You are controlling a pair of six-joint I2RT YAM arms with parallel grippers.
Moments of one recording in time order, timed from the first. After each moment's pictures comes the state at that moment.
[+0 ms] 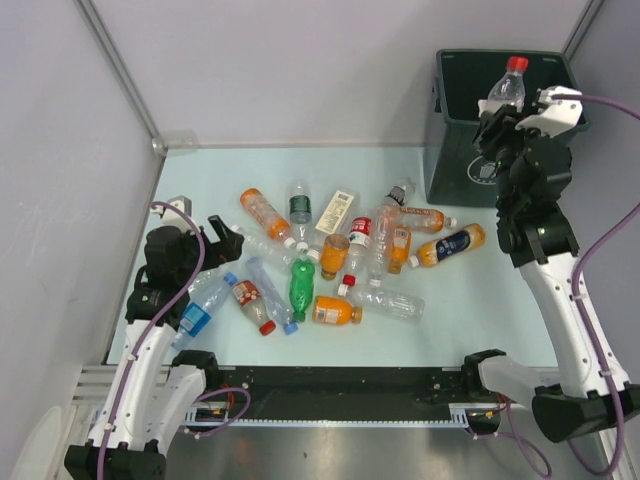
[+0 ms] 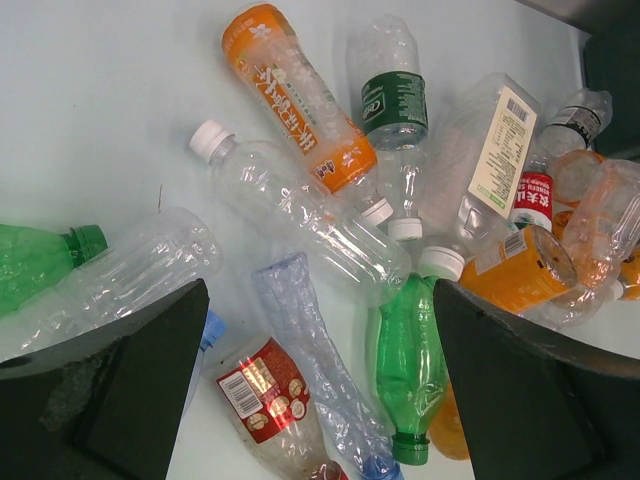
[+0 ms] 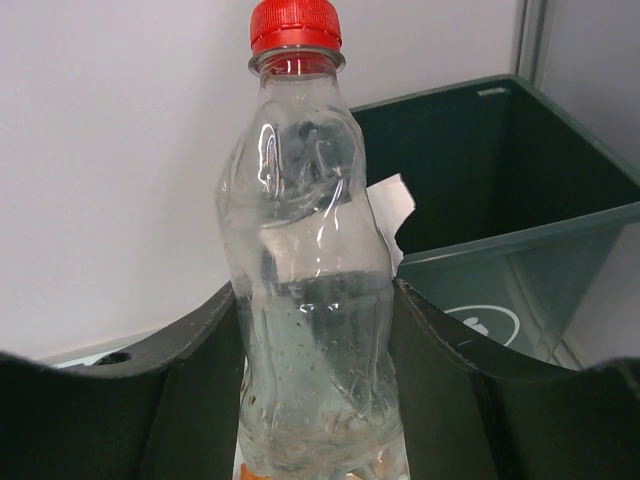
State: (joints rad) left arm -0.07 0.70 0.72 -0.44 0.10 -0.39; right arm 0.26 1.08 1.38 -0.14 0.42 0.15
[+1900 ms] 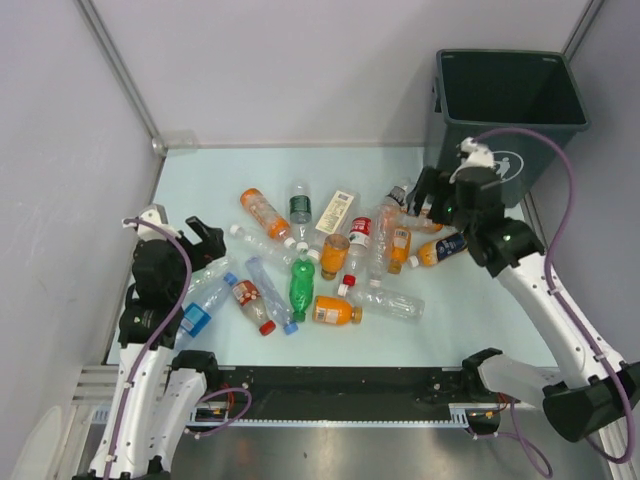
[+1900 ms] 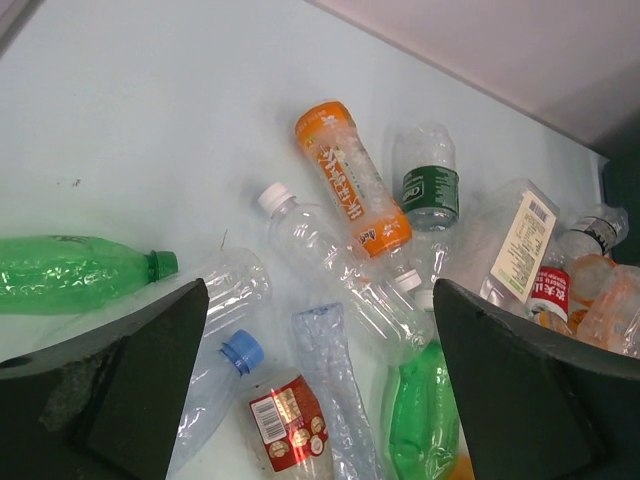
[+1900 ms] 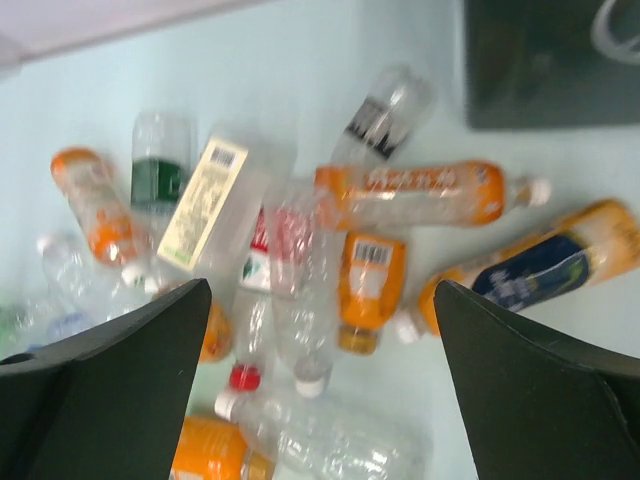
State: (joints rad) left arm -0.05 0.58 0.71 -0.44 -0.09 -0.44; right arm 0.35 1.12 1.25 -0.55 0.18 0.42
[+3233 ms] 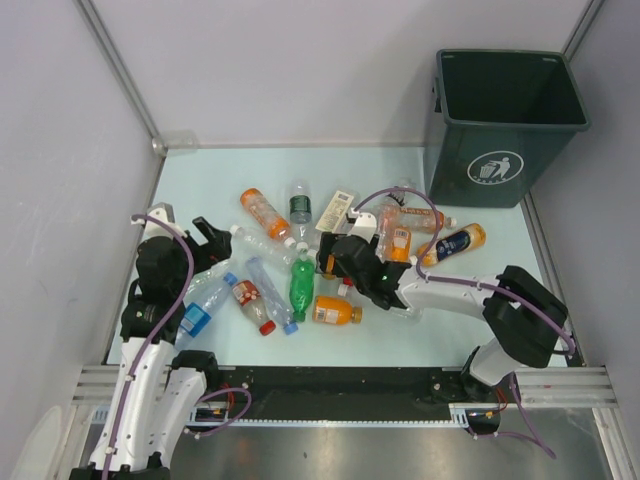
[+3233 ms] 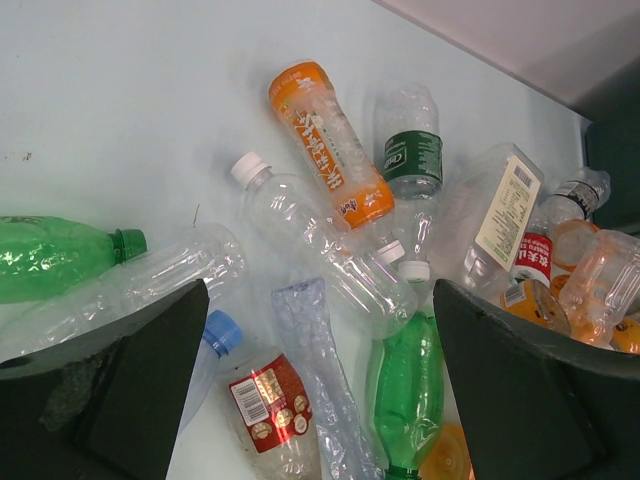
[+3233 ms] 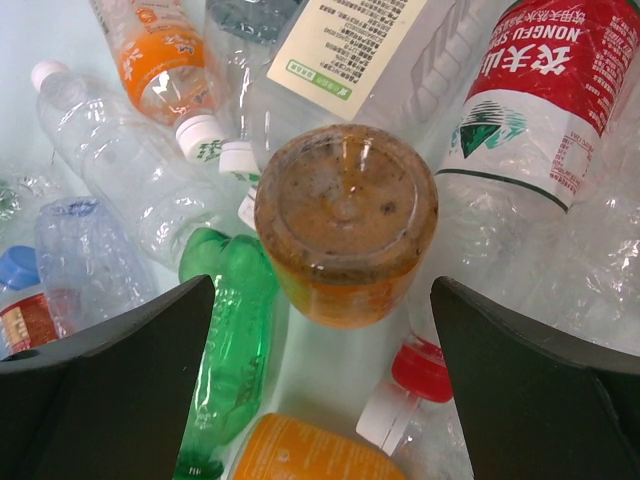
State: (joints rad) left arm -0.05 0.60 0.70 -0.45 -0.02 -0.46; right arm 0.97 1.56 0.90 0.08 0.51 0.73
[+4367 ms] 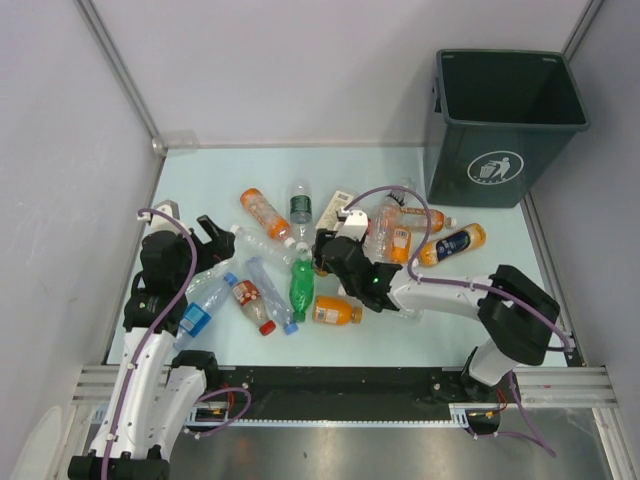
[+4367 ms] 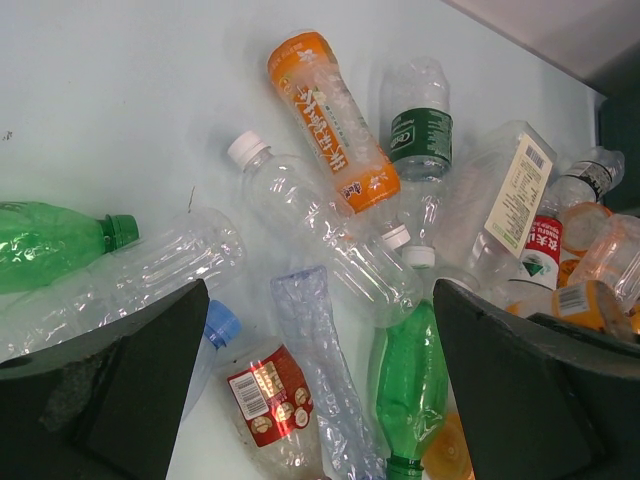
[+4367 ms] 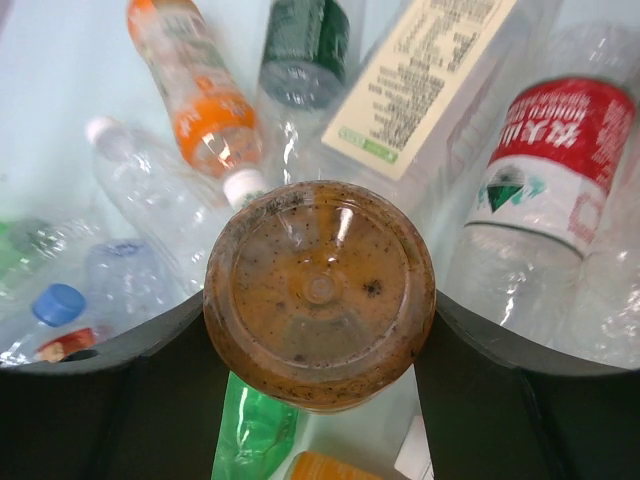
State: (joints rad) left arm -0.04 0.65 0.70 -0.45 0.01 -0.46; right arm 1.02 1.62 0.95 0.15 0.63 0.67
